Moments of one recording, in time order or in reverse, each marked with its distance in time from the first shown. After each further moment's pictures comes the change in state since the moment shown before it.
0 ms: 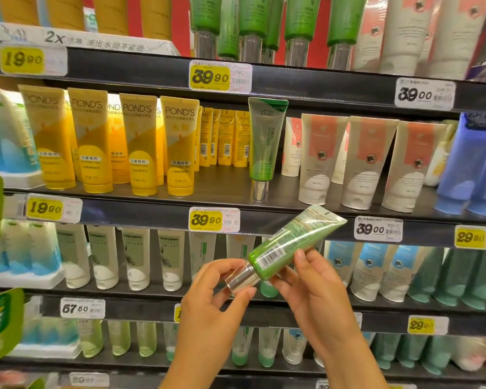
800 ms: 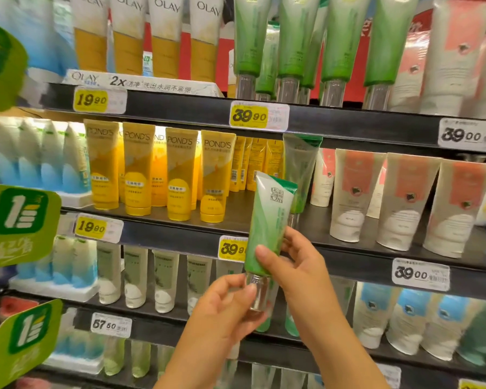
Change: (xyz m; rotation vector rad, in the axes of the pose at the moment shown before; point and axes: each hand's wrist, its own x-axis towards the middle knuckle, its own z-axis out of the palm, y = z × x) left_hand 0.029 0.018 -0.021 -0.553 -0.063 -0.363; right_hand 0.046 -0.009 0.058 -0.298 -0.127 -0.108
